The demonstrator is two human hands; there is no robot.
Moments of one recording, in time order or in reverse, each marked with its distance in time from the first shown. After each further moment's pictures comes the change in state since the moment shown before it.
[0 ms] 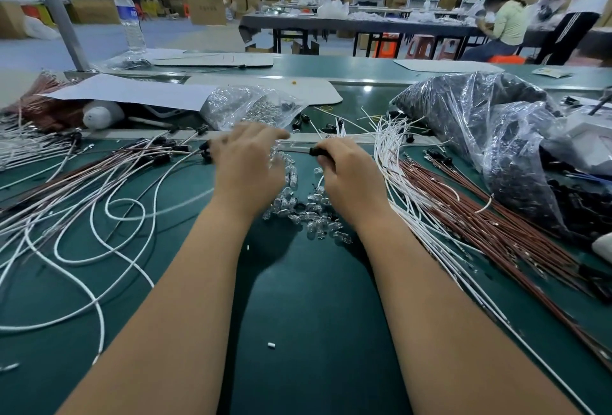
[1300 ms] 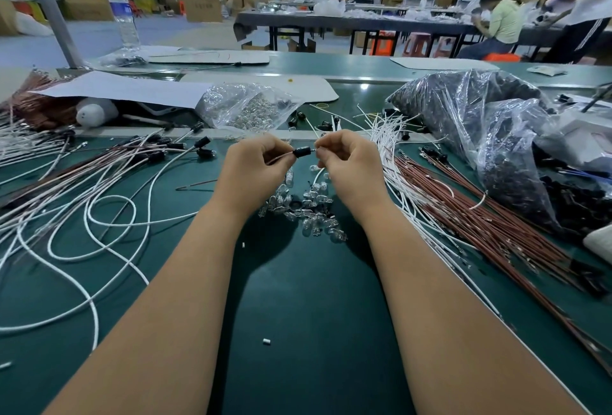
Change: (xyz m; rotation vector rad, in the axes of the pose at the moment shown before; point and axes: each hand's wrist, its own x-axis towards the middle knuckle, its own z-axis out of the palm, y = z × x) left_hand -0.002 0.000 0.009 -0.467 -0.118 -0.137; right_hand 0.005 0.004 -0.002 0.611 0.071 0.296
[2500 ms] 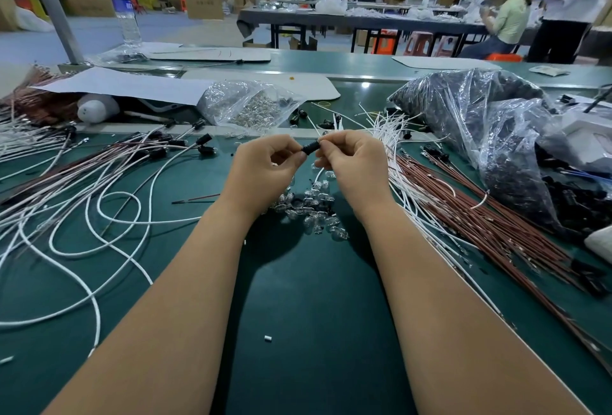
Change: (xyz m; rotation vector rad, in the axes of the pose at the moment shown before) left_hand -0.006 0.009 0.003 -0.091 -0.026 0.027; right_hand -0.002 -0.003 -0.001 0.112 0.031 0.033
